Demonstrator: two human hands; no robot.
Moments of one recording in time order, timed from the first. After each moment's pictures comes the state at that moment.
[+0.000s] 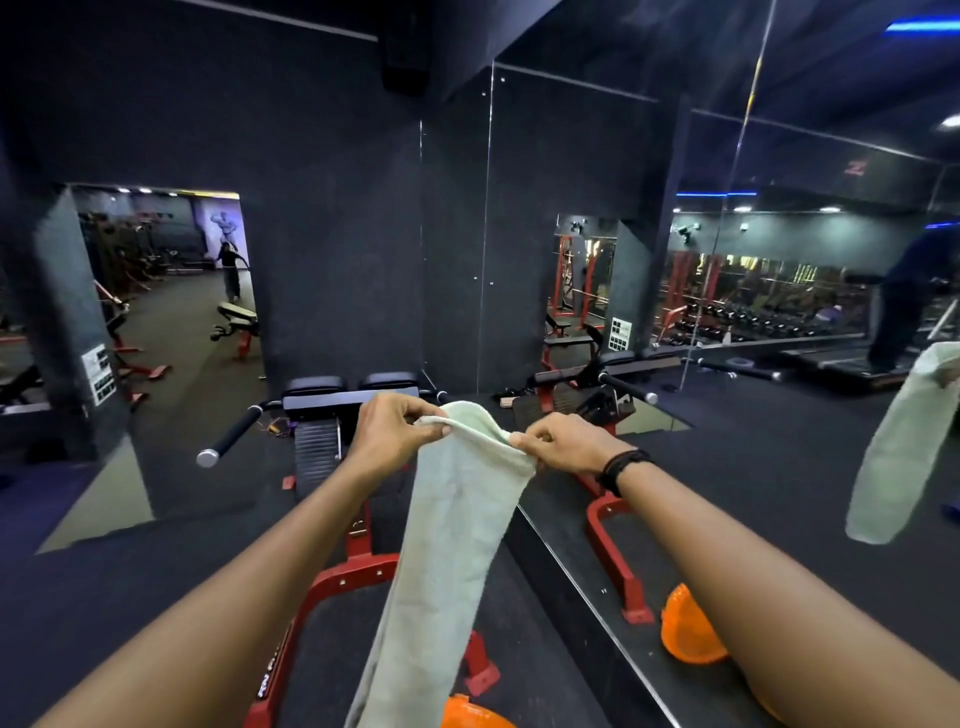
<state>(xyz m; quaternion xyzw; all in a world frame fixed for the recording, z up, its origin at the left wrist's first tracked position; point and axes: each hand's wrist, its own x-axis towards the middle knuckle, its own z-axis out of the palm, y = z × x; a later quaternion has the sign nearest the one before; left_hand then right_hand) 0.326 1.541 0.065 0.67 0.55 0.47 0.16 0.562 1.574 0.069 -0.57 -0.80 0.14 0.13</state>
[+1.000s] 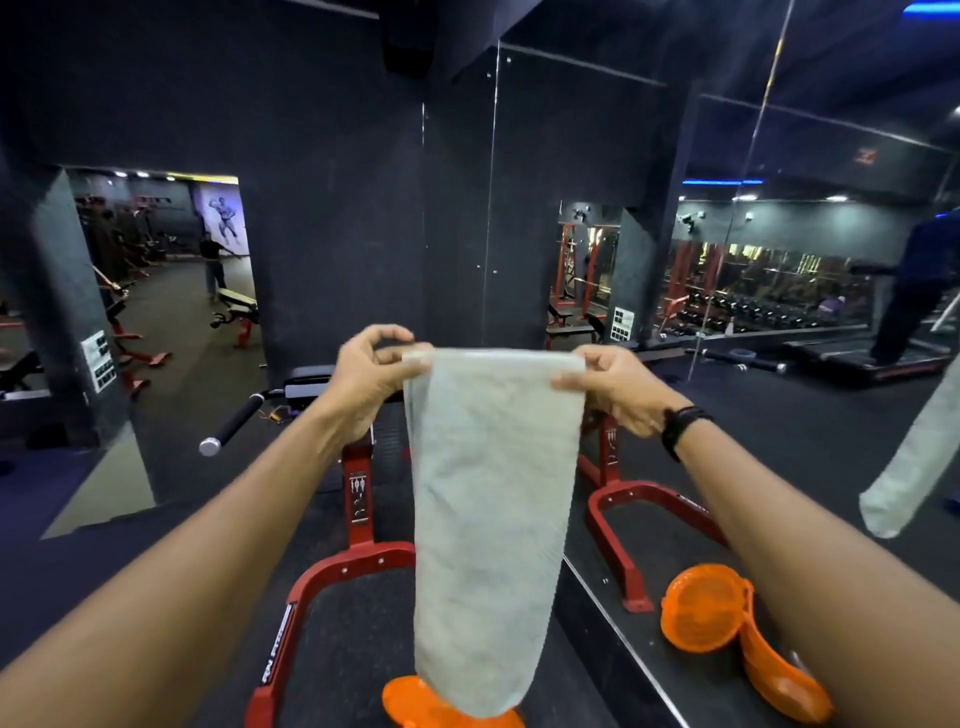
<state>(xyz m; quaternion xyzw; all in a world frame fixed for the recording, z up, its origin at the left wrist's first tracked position) 0.290 1.569 0.091 0.57 0.41 0.57 0.42 0.591 1.577 0.107 -0.42 -0.69 0.45 0.39</state>
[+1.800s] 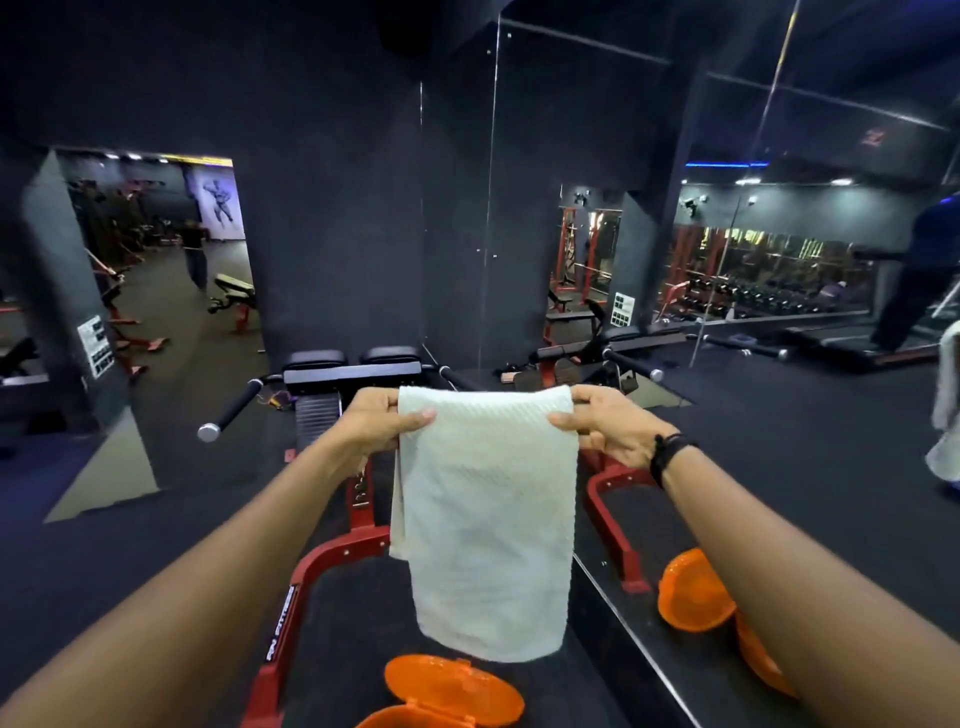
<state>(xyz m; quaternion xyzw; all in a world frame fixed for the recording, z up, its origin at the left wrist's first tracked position) 0.293 1.566 0.046 0.55 0.53 0.44 0.47 0.584 1.582 0.055 -0.46 -0.56 0.55 0.41</state>
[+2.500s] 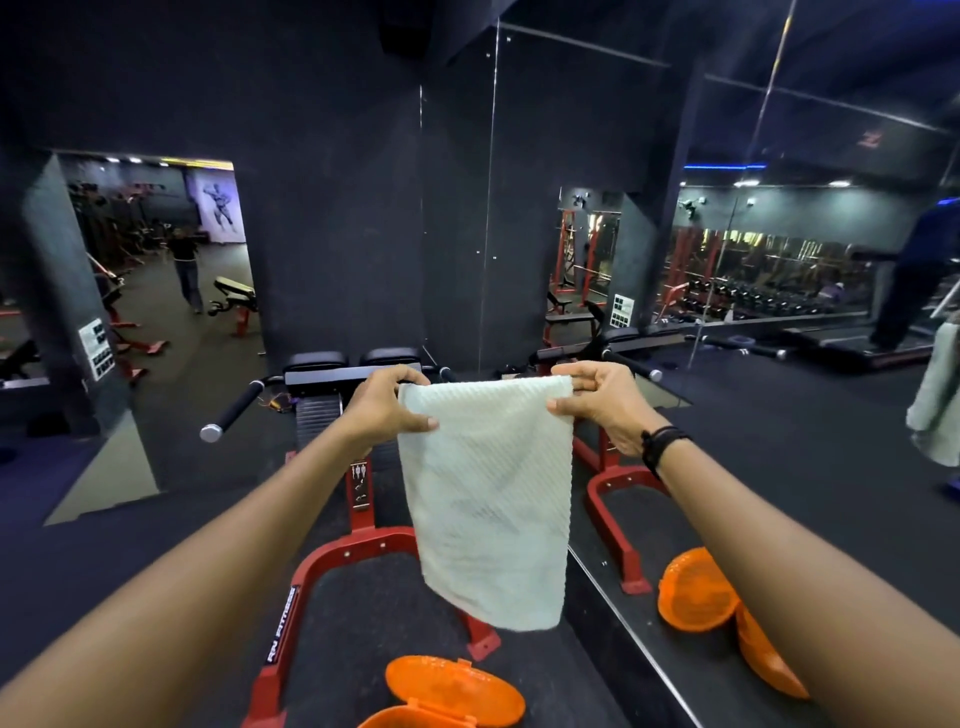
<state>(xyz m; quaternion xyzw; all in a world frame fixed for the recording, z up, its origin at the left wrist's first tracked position) 0.292 1.567 0.055 0.65 0.57 0.40 0.30 0.576 1.577 0.066 -0.48 -0.61 0.38 0.50</state>
